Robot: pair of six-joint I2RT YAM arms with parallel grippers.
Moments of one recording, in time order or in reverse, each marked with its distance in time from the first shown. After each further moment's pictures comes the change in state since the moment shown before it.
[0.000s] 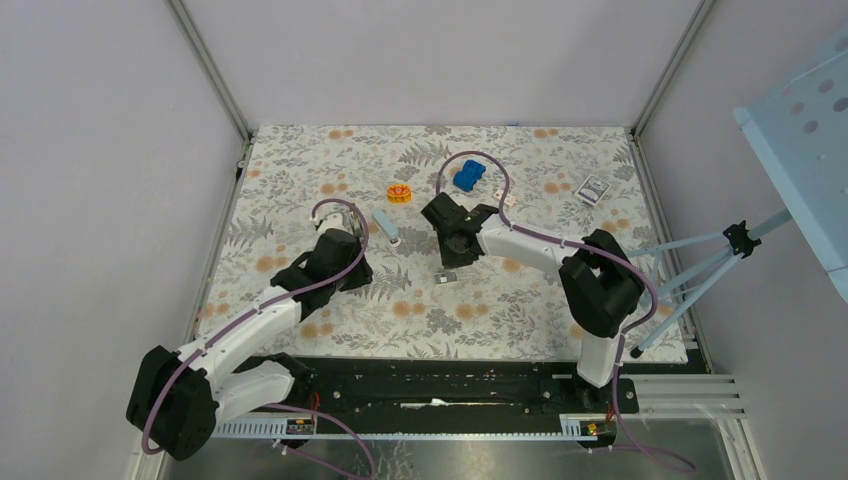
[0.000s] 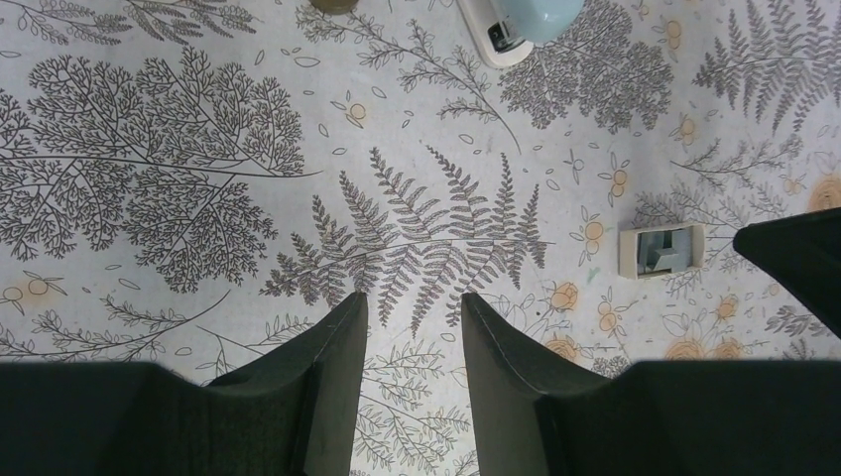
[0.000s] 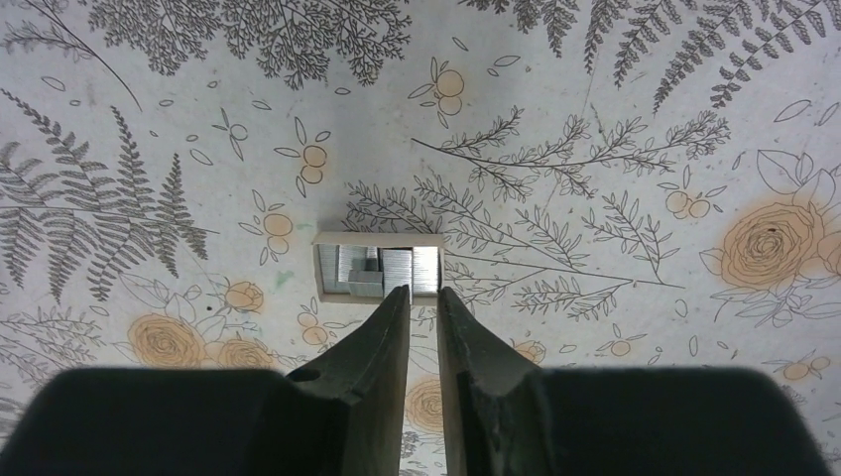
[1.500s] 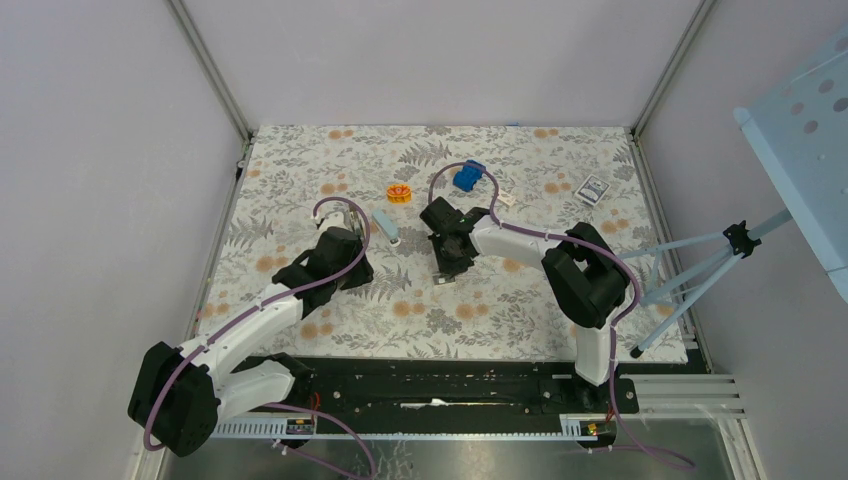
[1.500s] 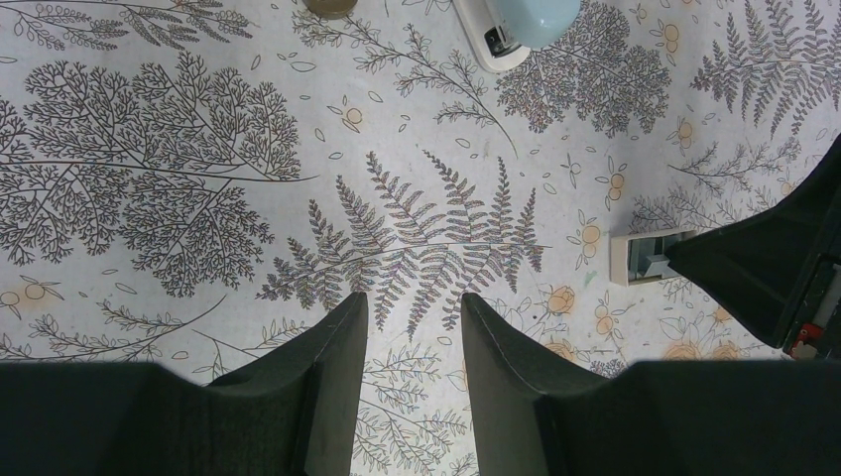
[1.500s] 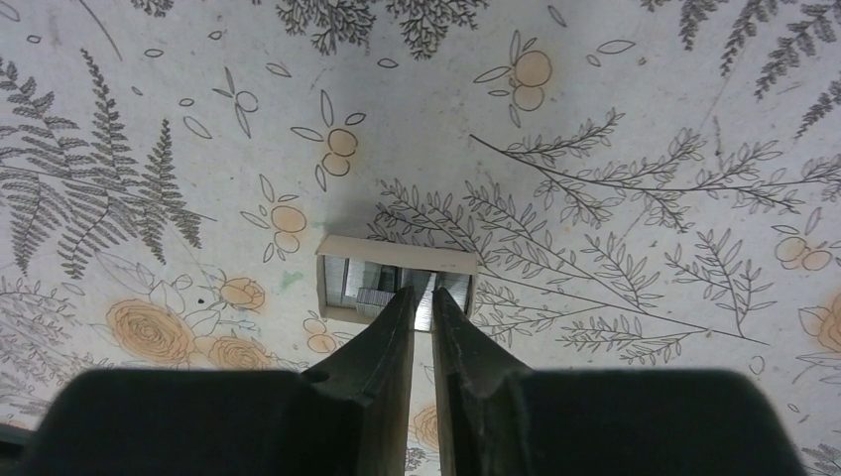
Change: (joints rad) left arm 0.000 0.030 0.015 -0.001 0.001 -0.002; right arm -0.020 0.084 -0.010 0.035 -0.140 -0.080
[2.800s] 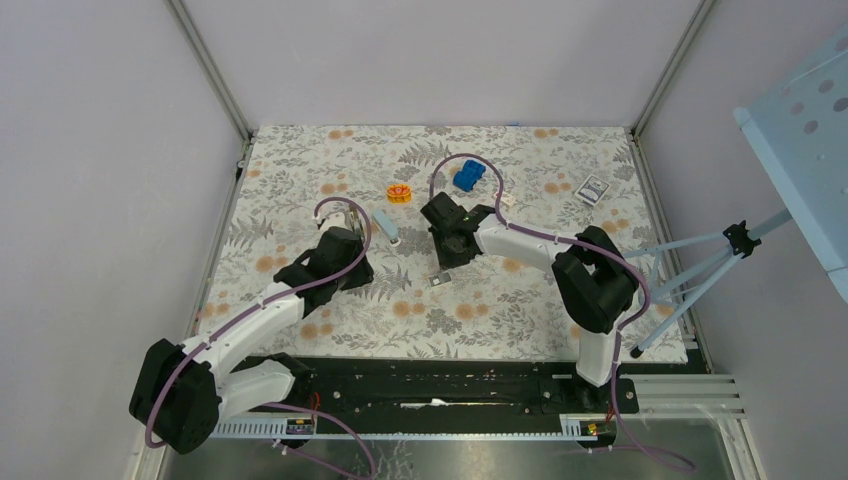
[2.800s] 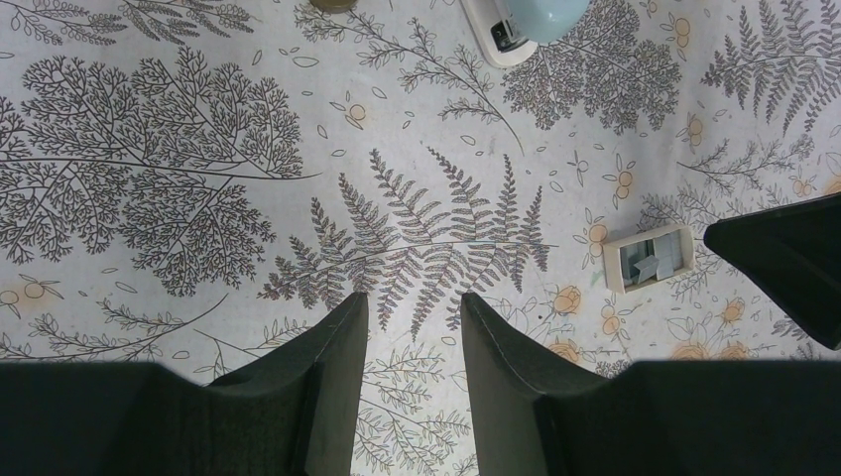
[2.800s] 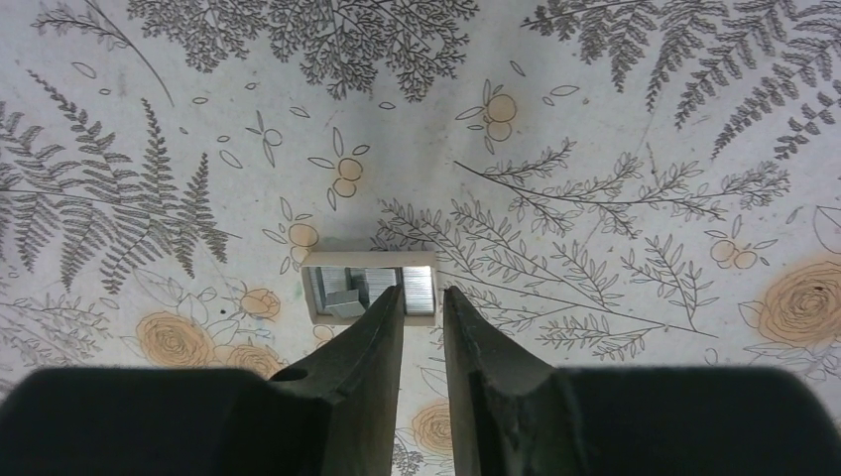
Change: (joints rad) left arm 0.000 0.014 0.000 0.000 0.000 0.001; right arm 0.003 -0.052 0.000 0.034 0.047 0.000
